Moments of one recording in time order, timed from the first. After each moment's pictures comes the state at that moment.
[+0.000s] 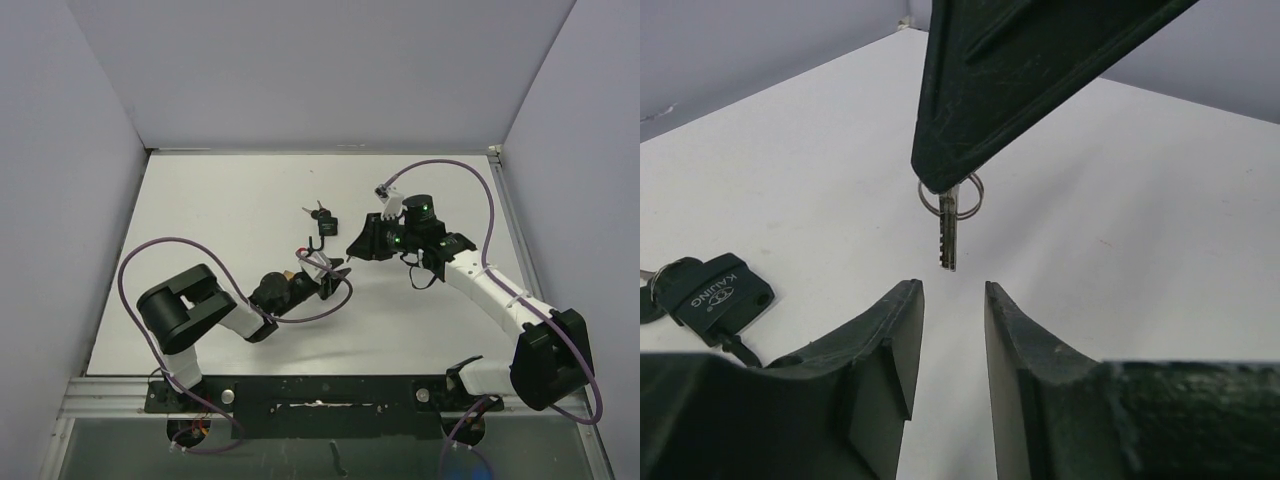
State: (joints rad) left arm -0.91 1.78 0.48 1.39 0.03 -0.03; right arm 0.43 1.30 0.93 -0.25 -0.48 0.36
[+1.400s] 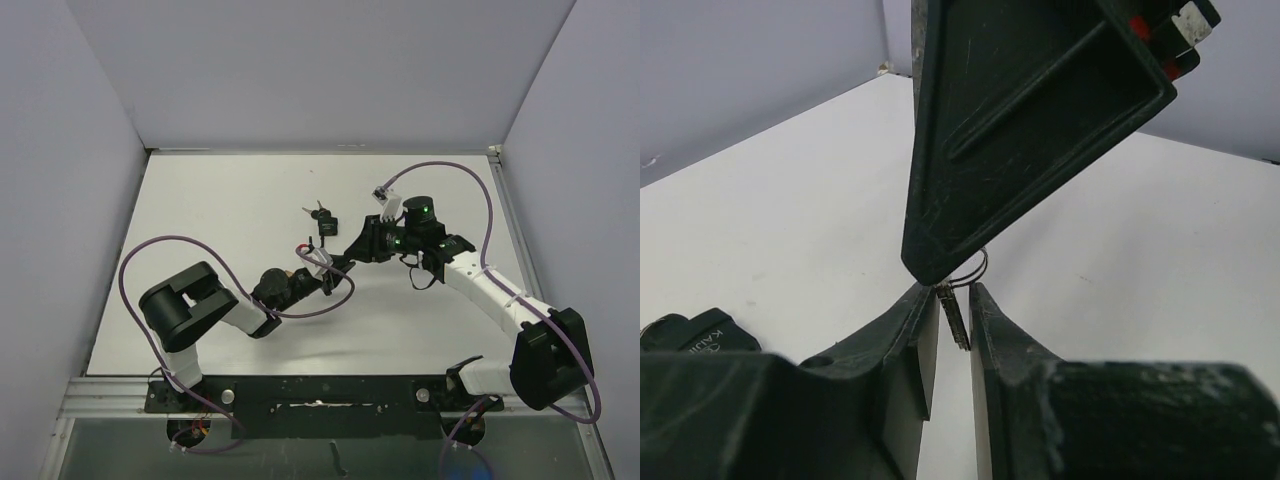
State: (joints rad) left arm -0.90 1.80 0.52 1.44 0.11 -0.04; right arm 0.43 1.31 0.90 -0.20 -0.57 0.36
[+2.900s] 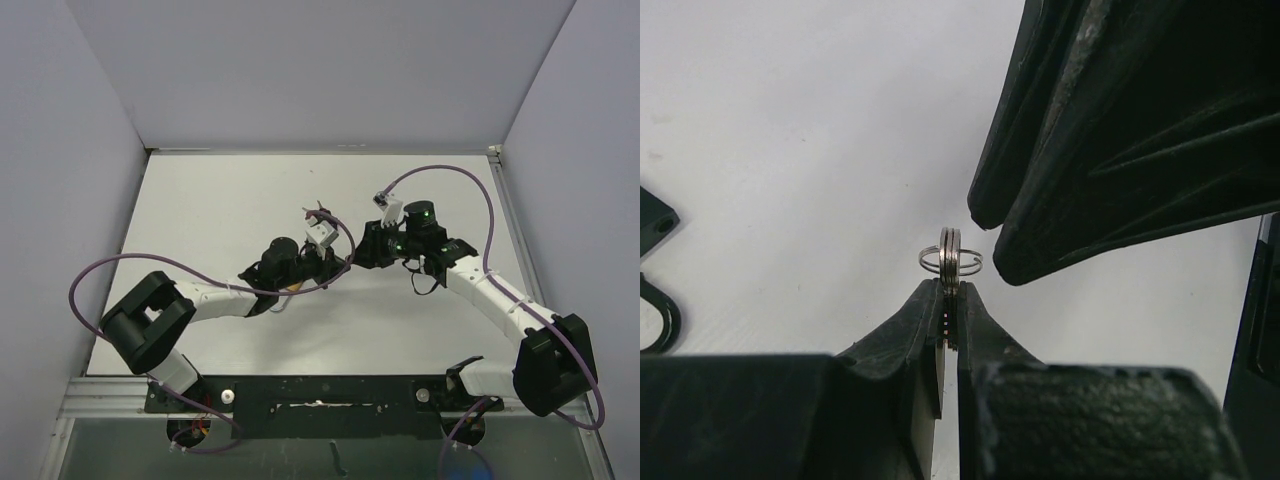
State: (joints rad) left arm -0.82 1.58 0.69 0.69 0.25 -0.25; right arm 0.43 1.27 0.87 -0.23 -0.53 0.30
